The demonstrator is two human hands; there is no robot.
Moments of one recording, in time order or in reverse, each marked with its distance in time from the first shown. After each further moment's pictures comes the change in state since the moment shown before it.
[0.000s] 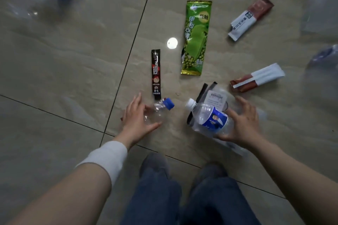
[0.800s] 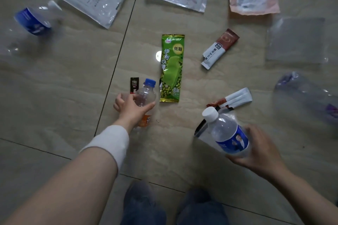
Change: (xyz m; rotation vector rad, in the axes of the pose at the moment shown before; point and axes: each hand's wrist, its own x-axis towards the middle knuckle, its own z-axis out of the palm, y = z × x) left_hand 0.082 0.088 -0.042 -0.367 0.109 -0.321; right_hand -0.033 0.045 -0.077 0.247 0.148 -0.002
